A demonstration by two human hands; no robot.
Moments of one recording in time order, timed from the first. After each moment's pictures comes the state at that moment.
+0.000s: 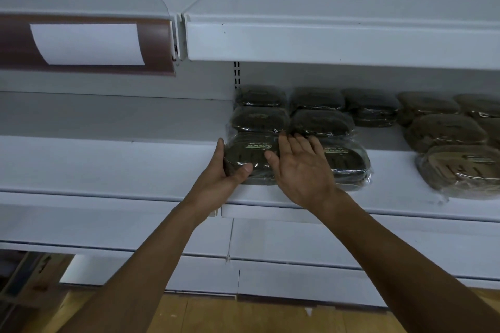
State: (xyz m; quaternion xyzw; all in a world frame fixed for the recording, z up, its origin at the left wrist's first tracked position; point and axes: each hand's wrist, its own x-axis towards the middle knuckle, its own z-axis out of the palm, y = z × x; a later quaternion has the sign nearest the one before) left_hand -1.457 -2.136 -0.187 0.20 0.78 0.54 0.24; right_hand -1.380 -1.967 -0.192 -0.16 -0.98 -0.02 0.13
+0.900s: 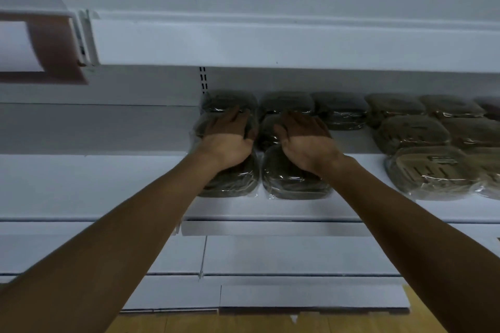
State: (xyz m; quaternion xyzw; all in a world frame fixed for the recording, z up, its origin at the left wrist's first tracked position) left_hand -1.505 -2.020 -0.158 0.39 0.90 0.19 0.01; right_hand -1.393 -1.871 -0.158 -0.18 -0.97 0.05 0.14
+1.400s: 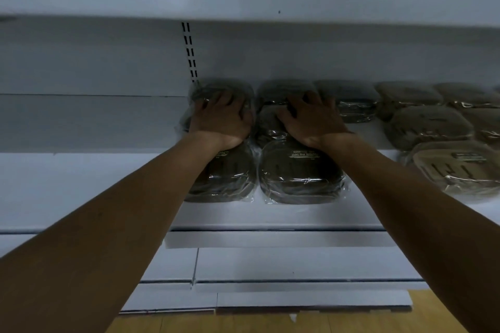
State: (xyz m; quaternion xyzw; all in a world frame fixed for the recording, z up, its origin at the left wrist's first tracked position) left_hand -1.543 -1.985 -0.178 0.38 0.92 0.10 -0.04; right_hand -1.434 -1.818 -0.175 -0.25 -0.96 0.08 0.07
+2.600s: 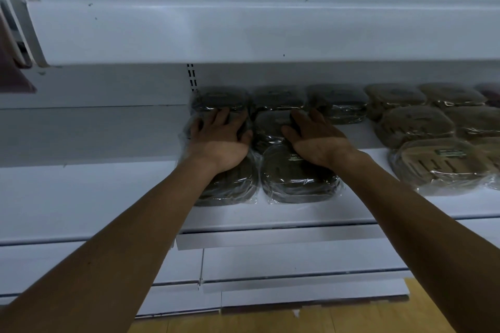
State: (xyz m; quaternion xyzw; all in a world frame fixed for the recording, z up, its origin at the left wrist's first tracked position) left_hand -1.520 -2.011 -0.174 0.37 0.92 0.11 0.02; right_hand -1.399 -1.837 -0.169 -0.28 -0.94 0.17 0.05
